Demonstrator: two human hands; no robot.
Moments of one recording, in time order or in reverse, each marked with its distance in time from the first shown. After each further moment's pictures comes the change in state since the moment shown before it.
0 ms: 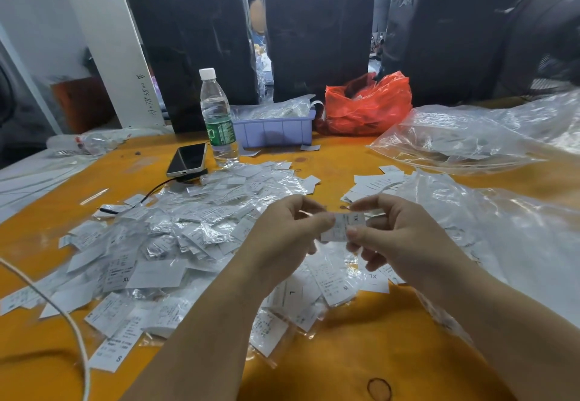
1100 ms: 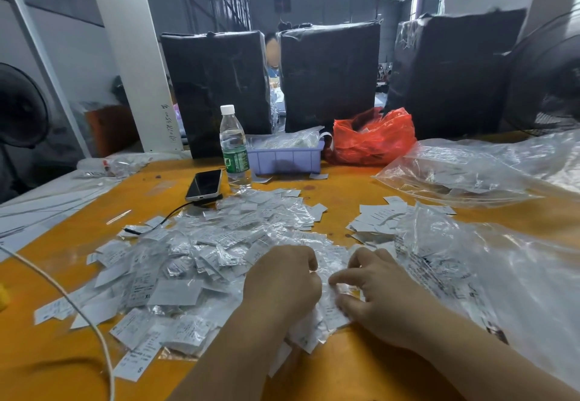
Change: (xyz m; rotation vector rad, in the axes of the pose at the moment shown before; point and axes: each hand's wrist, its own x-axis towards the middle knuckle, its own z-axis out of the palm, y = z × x) left_hand -0.011 -0.008 0.008 0.868 0.165 0.008; right_hand -0.001 0.020 0.013 -1.040 -0.196 -0.246
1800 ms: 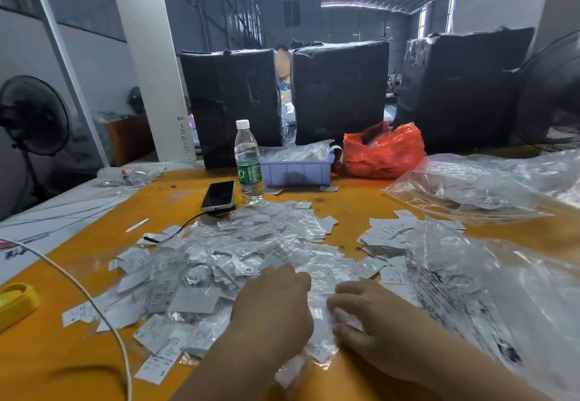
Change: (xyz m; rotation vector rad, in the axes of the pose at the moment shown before) left_hand -0.031 -0.015 -0.023 0.270 -0.028 0.105; right_hand -0.007 -0.017 0.002 0.013 -0.052 -0.197
